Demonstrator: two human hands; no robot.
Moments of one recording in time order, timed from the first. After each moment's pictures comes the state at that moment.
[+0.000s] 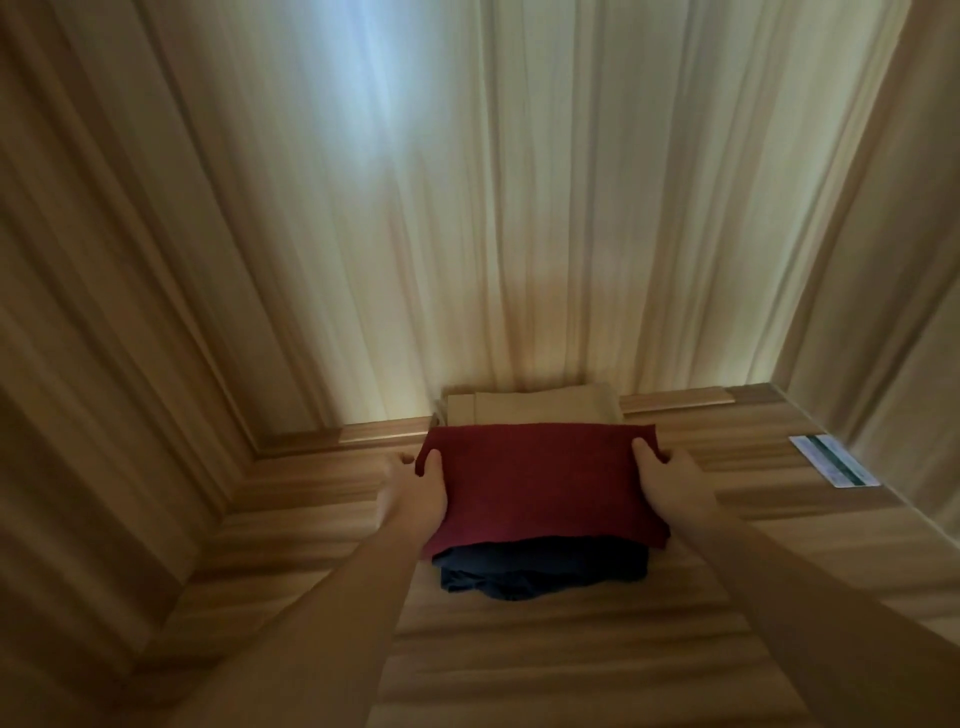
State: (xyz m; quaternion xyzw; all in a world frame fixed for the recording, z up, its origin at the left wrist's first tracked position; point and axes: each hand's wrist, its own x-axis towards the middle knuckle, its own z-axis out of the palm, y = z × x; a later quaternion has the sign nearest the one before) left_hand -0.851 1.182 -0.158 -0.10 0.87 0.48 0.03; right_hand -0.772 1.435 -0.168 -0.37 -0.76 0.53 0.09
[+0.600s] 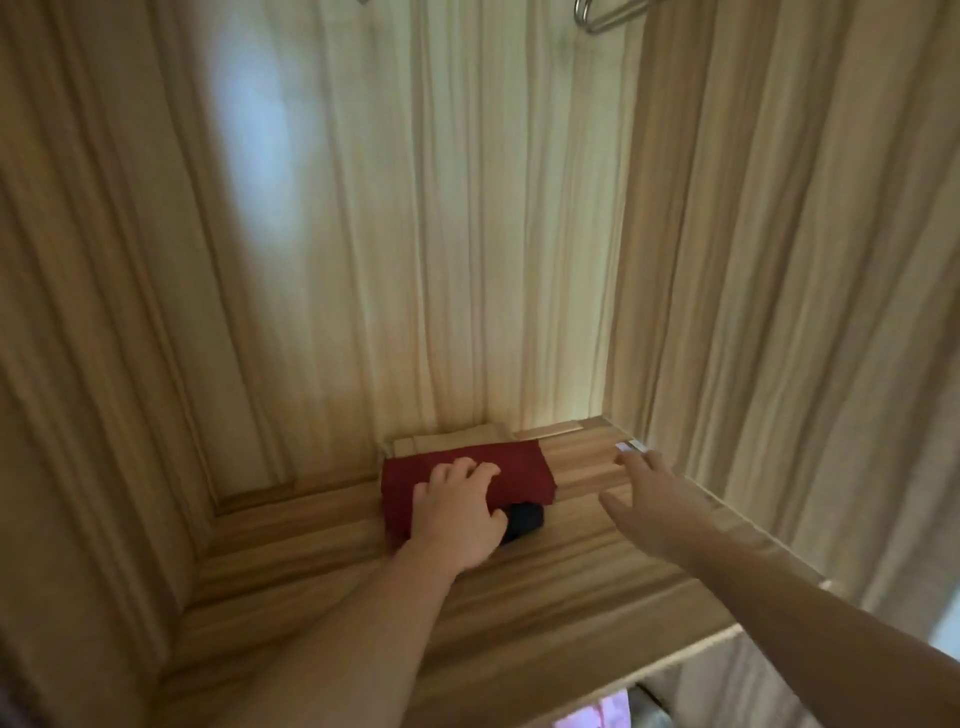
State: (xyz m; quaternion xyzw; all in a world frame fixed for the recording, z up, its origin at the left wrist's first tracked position) left_hand -0.686 1.160 -0.064 0.38 0.91 0.17 -0.06; right_hand -0.547 1.349 -0.060 -0.31 -0.93 0.12 0.15
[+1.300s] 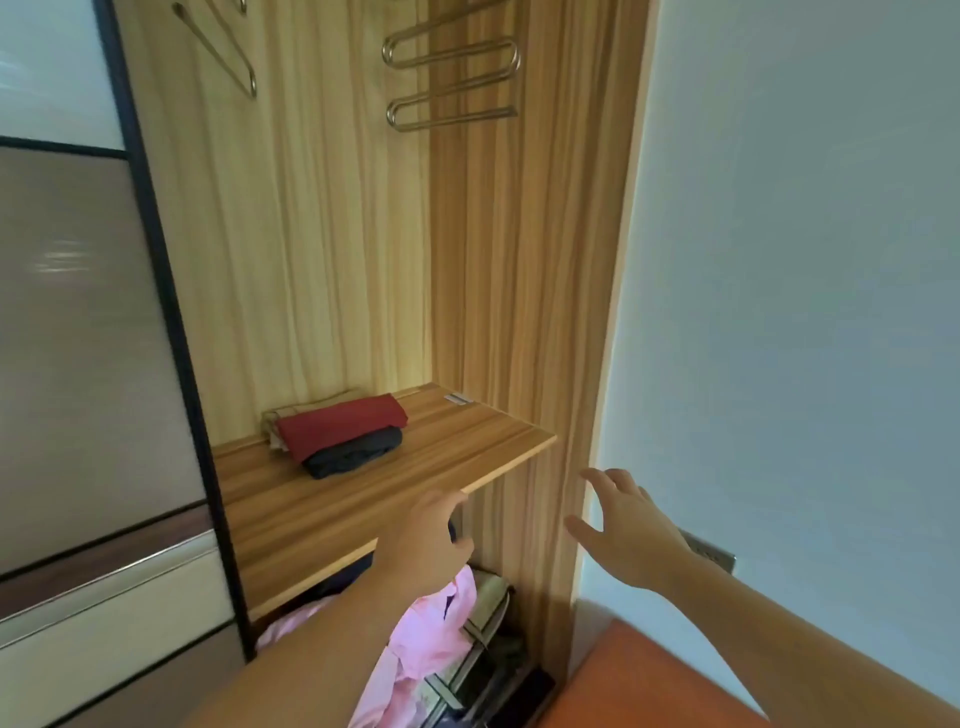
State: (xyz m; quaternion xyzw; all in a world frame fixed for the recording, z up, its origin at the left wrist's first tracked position) left_hand -0.435 0.978 -0.077 0.57 0.78 0.26 0.05; right_hand -0.206 1.071 -0.033 -0.44 -0.87 0.11 0.17
